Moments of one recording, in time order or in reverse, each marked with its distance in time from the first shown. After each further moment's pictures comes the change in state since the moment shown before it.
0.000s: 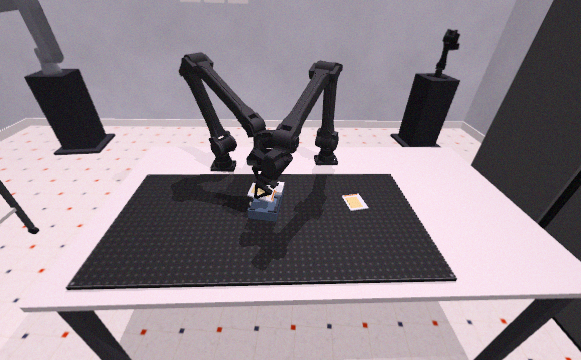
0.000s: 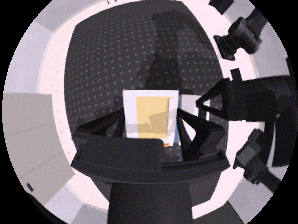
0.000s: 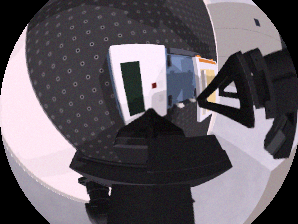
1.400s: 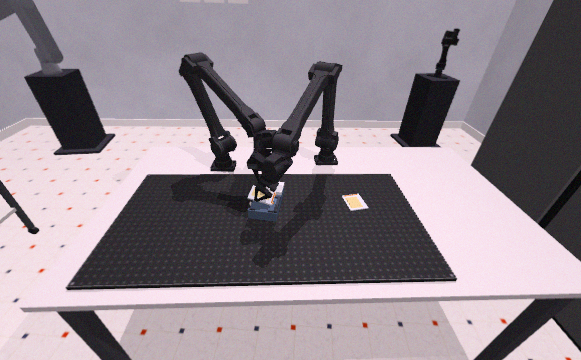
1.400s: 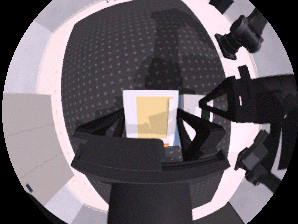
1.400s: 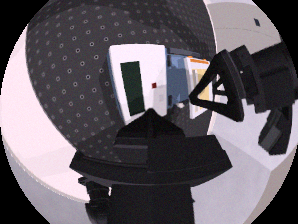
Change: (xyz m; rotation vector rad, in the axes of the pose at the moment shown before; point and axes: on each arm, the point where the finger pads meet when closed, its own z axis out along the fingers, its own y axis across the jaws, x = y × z) left arm 0.007 -0.001 0.012 0.004 -0.007 -0.001; right arm 0.000 0.000 0.000 0.000 0.000 0.000
